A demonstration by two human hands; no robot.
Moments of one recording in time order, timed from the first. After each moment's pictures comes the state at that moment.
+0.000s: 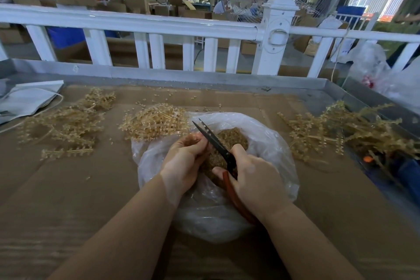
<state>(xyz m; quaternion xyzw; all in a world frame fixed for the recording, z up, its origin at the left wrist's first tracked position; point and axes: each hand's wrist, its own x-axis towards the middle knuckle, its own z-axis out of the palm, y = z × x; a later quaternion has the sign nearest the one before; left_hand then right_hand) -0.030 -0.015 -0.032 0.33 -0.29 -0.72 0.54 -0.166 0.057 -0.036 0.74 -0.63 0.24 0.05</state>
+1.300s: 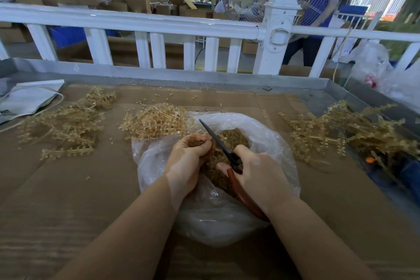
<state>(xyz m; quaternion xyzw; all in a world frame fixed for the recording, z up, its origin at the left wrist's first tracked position) -0.035 -0.015 -0.037 0.36 -0.33 -0.69 0.54 -0.173 0.049 -0.030 0.73 -0.64 0.25 0.00</state>
